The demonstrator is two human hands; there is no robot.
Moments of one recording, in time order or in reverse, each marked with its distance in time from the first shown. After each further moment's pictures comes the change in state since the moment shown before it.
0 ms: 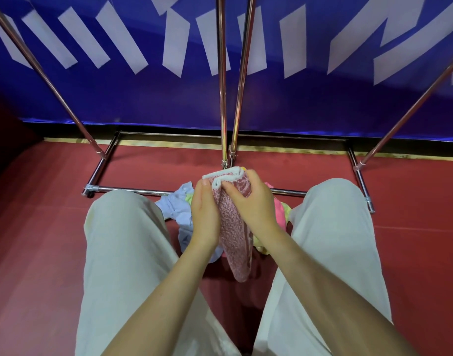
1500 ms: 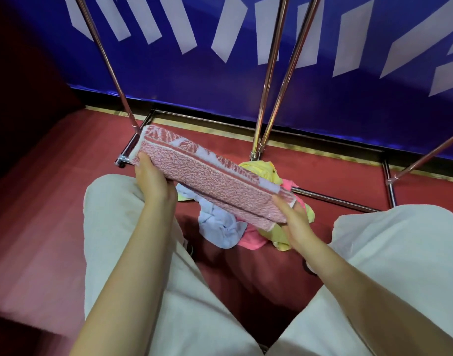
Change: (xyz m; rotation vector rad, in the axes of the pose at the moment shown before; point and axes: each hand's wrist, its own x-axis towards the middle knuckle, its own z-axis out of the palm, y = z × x) left_hand 0.063 0.040 -0.134 -0.502 0.459 -0.014; right_hand -0.023 0.069 0.007 0.777 -0.215 0.514
